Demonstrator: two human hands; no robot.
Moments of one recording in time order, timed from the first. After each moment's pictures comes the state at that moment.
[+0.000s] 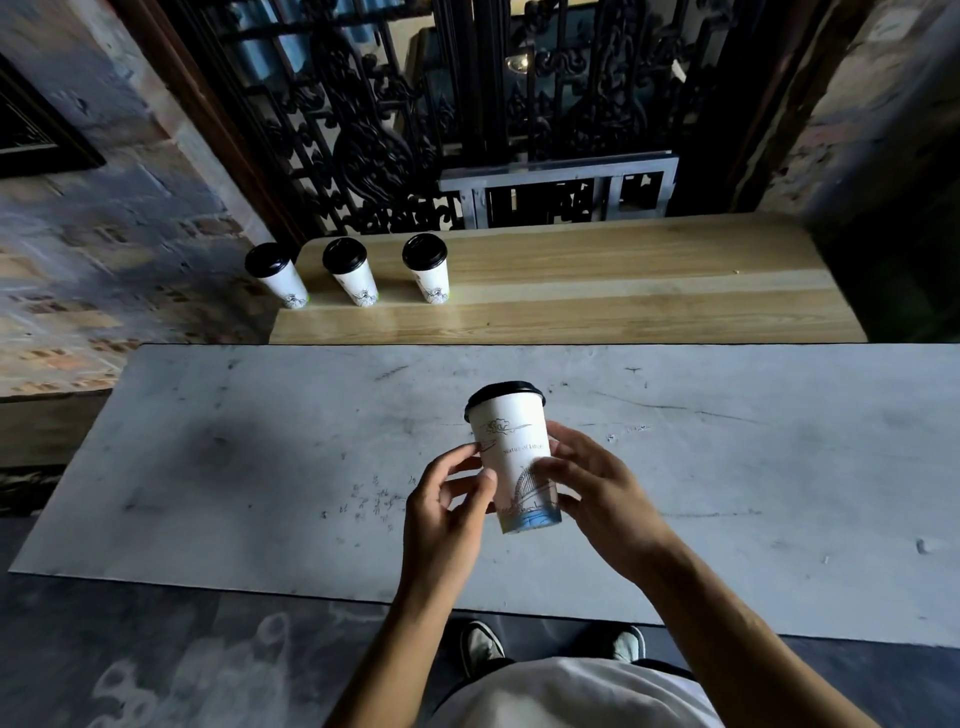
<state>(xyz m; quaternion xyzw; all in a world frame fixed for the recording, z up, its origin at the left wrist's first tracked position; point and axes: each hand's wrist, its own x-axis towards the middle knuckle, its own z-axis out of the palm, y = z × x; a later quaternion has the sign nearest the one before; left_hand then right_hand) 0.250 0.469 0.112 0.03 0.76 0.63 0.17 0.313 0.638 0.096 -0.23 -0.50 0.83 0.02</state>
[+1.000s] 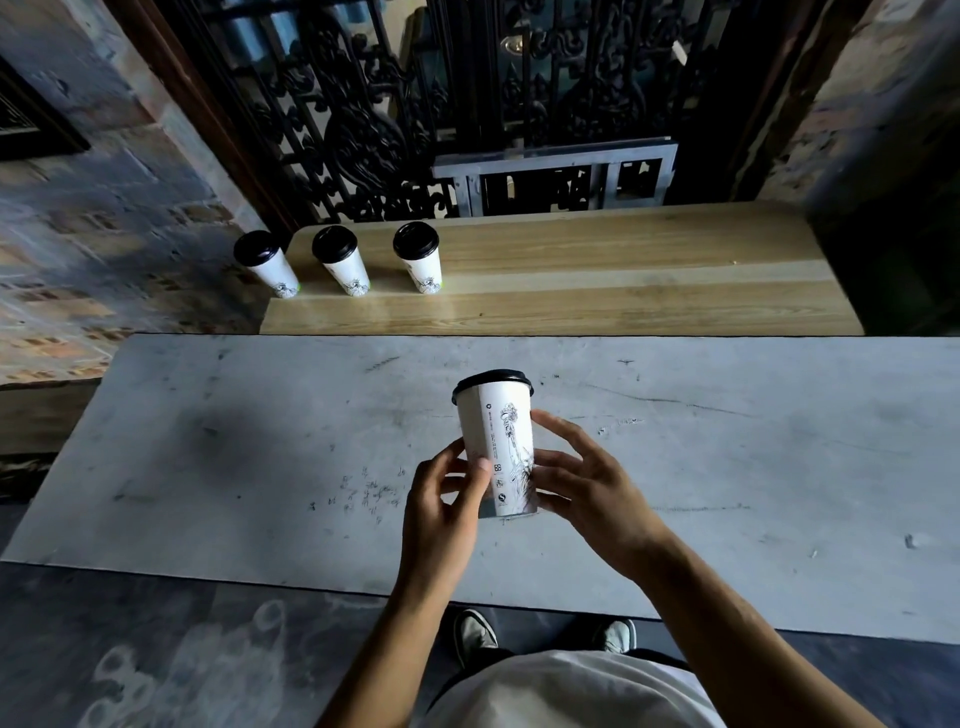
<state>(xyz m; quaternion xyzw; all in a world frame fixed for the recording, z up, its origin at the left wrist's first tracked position) 0.255 0.482 0.104 0.03 0.79 0.59 0.17 0.322 0.651 0.088 -0.22 -0.49 0.84 -0.02</state>
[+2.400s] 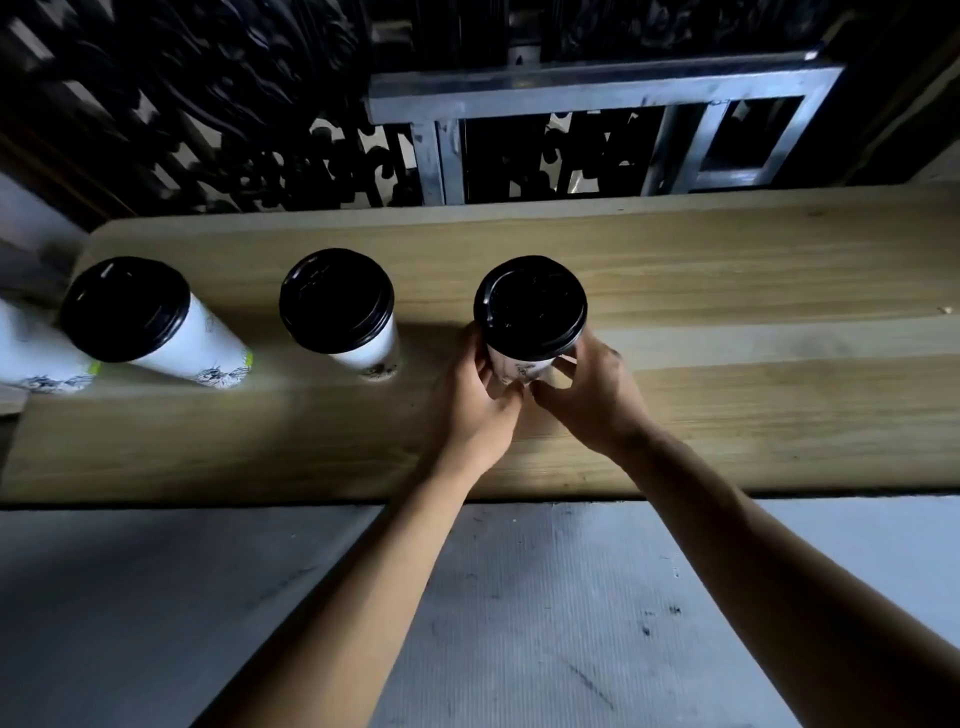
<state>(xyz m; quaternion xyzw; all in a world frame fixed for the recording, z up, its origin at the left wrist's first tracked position) -0.148 0.714 -0.135 0.10 0.75 0.60 0.25 -0.075 0.834 -0.112 -0.27 -0.84 0.47 0.08</state>
